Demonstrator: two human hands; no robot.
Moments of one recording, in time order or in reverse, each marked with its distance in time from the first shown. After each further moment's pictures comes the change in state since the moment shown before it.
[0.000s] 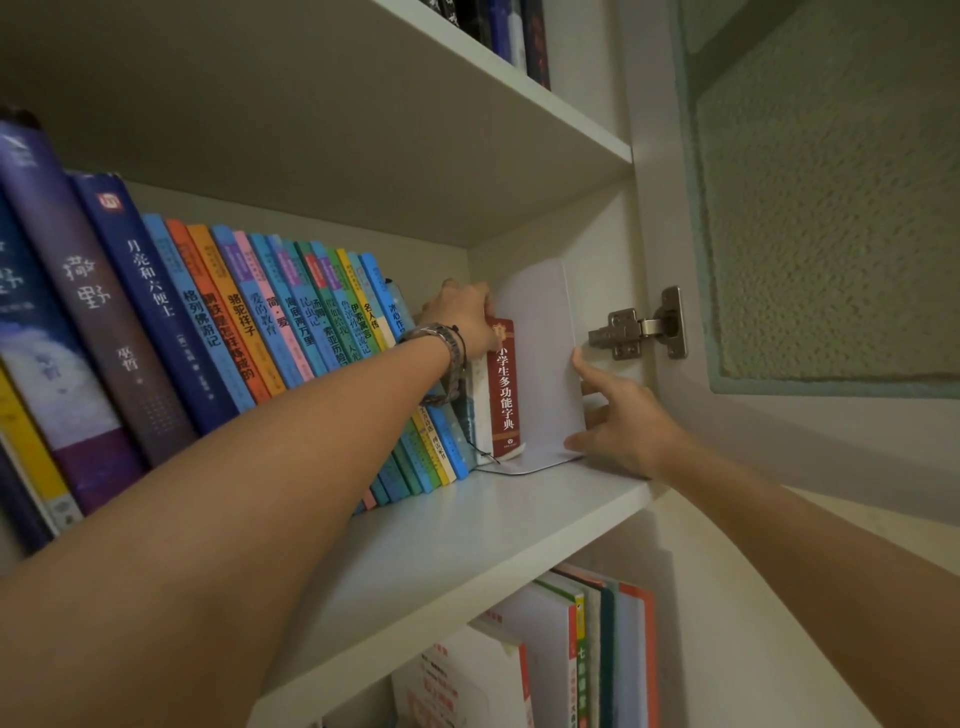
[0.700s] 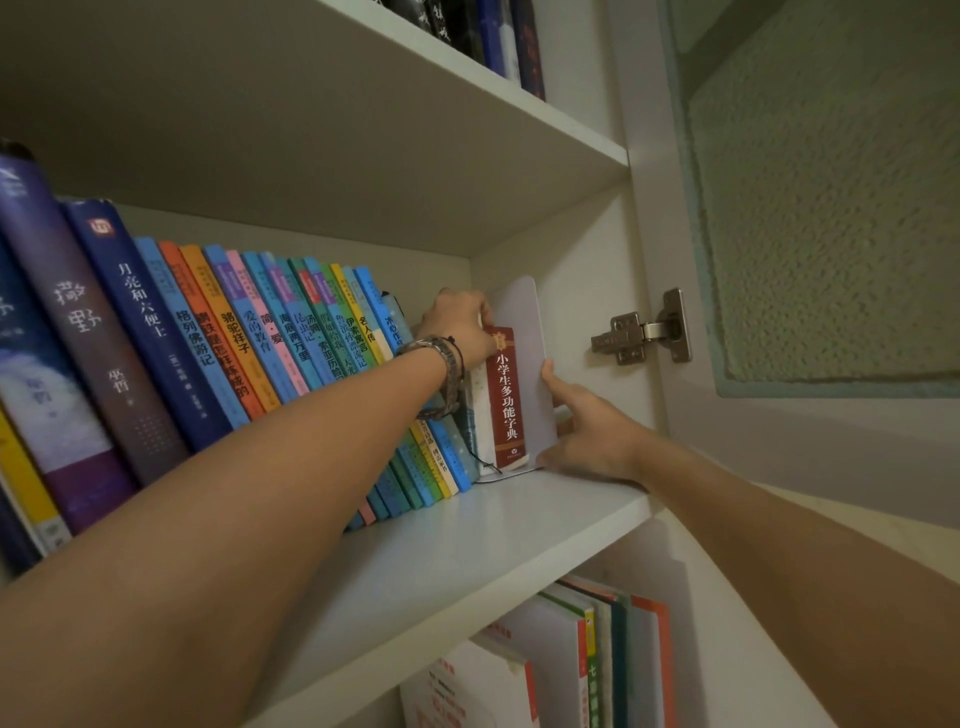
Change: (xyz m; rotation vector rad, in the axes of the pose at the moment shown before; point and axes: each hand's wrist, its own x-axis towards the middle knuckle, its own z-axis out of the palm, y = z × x) left_hand -0.004 0.002 -0.001 -0.066 0.062 -0.015; right_hand 0.030 0.008 0.024 0.003 -0.187 -0.018
